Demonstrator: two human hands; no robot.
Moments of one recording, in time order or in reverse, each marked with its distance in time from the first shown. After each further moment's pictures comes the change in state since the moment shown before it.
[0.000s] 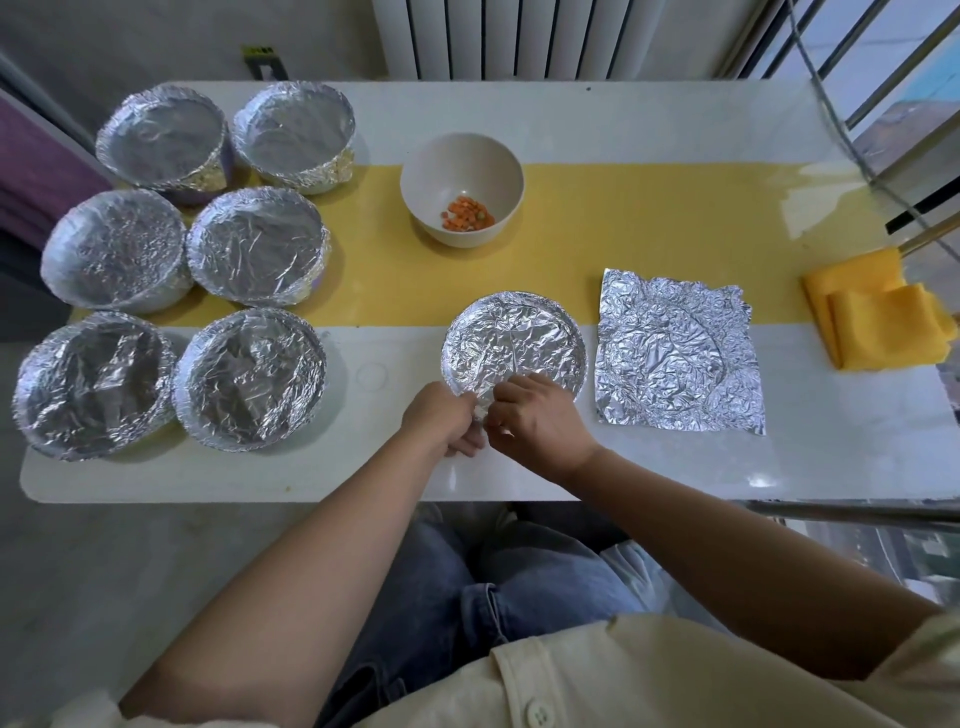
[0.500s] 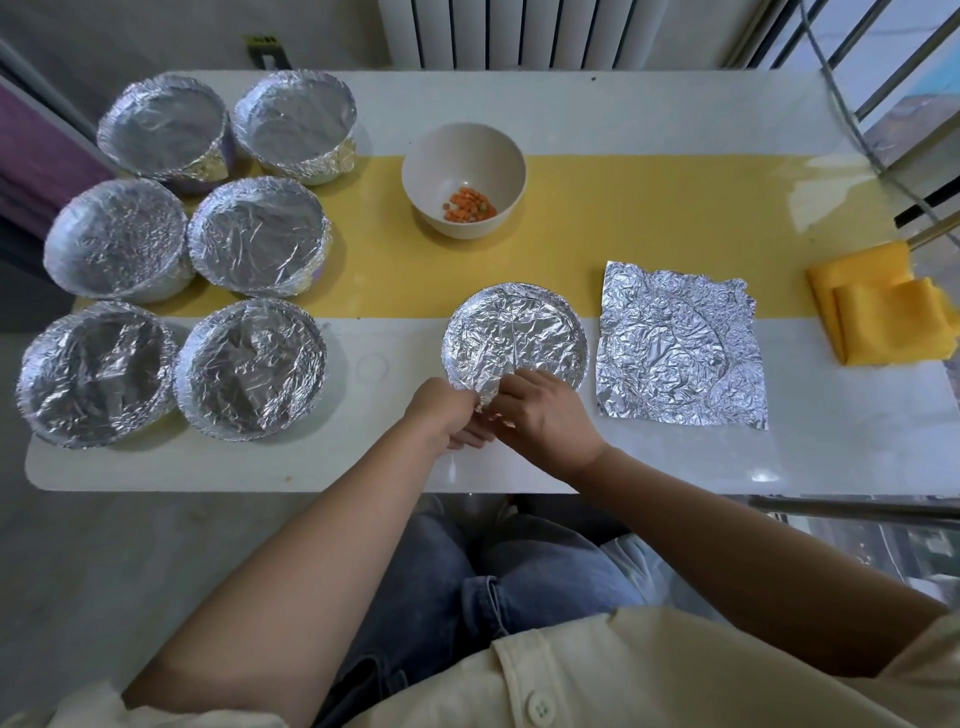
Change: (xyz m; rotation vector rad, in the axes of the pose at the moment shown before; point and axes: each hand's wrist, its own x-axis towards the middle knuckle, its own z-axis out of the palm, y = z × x) left_hand -0.003 -0.001 0.005 -0.095 -0.037 -0.056; right_hand -0.011 0.004 -0.001 -0.005 0.058 -0.041
